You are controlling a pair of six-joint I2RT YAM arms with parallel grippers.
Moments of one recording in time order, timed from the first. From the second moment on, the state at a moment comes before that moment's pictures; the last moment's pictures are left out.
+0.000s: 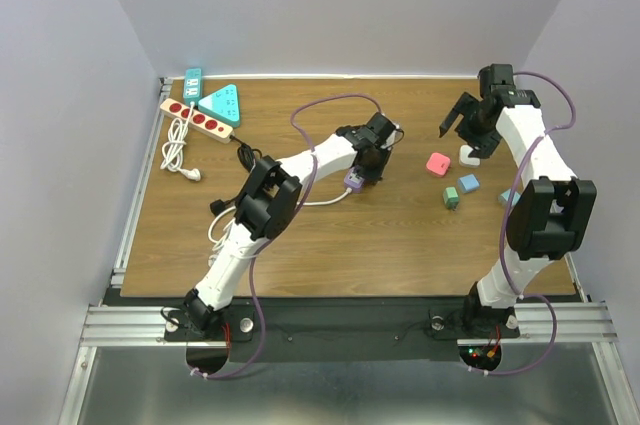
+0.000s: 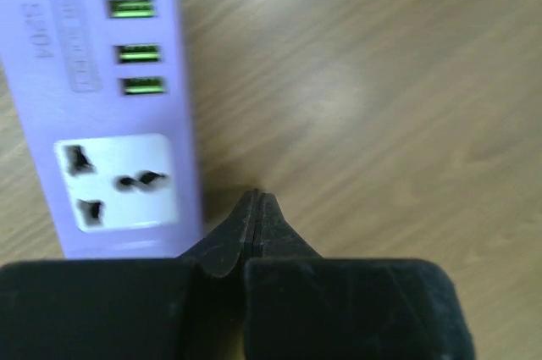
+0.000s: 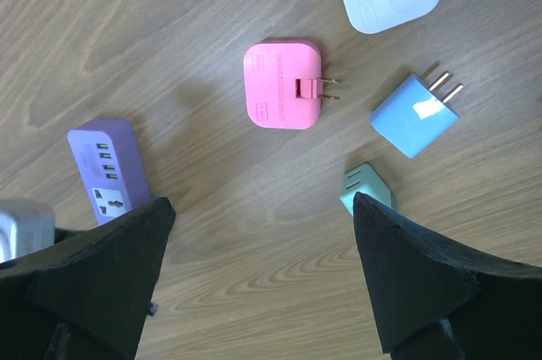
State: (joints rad) left arm -0.81 2.36 2.01 -0.65 0.06 -0.32; right arm -0.04 1.73 1.59 -0.93 0.04 0.60
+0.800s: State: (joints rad) left arm -0.16 2.33 1.93 -0.59 -0.09 -0.34; right arm -0.04 1.70 1.56 -0.92 0.01 0.60
